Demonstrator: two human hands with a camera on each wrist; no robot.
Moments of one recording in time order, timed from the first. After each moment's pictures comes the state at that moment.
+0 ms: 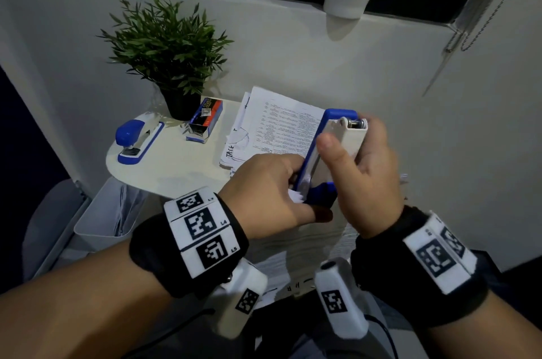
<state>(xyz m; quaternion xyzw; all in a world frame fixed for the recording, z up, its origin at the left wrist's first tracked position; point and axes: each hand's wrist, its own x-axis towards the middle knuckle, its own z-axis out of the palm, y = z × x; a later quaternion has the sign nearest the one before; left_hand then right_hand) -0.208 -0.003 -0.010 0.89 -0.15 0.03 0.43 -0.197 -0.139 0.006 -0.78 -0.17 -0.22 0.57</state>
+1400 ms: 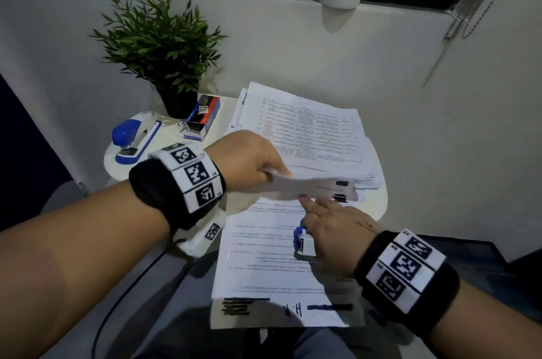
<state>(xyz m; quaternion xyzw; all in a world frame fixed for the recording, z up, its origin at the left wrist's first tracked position) -0.147 0.036 -0.017 0.94 -0.29 0.00 0.17 -0.199 -0.171 -0.070 -0.94 -0.32 0.10 -0.08</state>
